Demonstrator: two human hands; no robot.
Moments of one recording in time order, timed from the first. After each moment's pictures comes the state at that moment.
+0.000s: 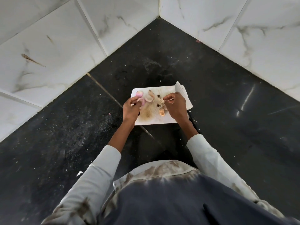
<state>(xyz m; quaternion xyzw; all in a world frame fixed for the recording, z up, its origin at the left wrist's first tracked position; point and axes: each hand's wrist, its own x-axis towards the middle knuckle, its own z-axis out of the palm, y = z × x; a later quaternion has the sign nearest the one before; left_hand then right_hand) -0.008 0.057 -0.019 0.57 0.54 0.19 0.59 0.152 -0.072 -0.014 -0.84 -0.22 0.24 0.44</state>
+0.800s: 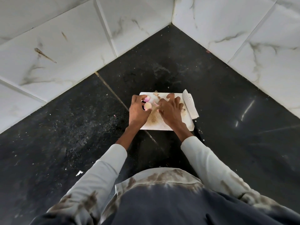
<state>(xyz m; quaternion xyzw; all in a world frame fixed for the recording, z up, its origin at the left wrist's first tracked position) -0.007 0.063 -0.014 0.78 0.45 0.19 0.39 0.129 -0.031 -0.028 -0.88 -0.43 0.13 0.16</state>
